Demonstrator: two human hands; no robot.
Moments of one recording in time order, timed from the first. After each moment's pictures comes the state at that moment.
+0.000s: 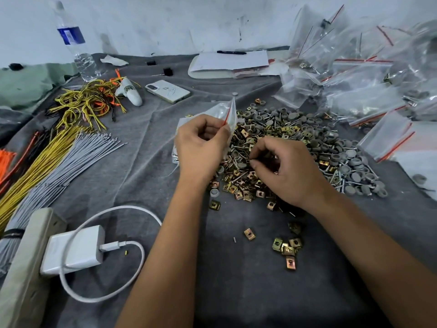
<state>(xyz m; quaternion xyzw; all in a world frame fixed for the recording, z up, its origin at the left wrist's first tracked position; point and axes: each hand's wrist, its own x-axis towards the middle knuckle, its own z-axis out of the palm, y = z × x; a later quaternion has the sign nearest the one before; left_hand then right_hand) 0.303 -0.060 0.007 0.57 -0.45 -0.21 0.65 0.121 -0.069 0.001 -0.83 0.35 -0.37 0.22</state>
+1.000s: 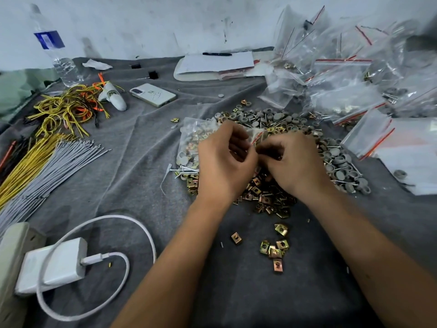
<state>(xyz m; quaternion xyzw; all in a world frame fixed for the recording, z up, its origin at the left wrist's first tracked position) 0.252 -0.055 -0.008 0.50 -0.63 -0.08 0.59 0.105 -0.085 0.002 -0.75 0.48 -0.39 0.23</state>
